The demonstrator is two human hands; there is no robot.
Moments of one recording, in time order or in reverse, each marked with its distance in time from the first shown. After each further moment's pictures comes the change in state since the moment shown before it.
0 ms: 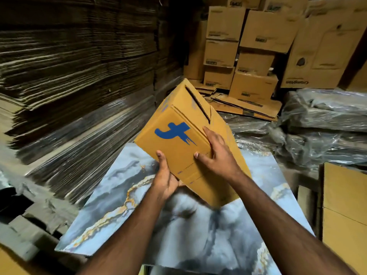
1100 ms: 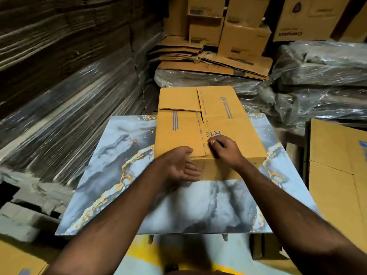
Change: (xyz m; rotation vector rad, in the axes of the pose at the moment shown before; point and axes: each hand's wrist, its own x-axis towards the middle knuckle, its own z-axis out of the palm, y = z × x) left_hand 0.009 -0.013 0.001 0.498 0.044 -0.769; right_hand -0.046 0.092 0.052 0.098 -0.046 0.377
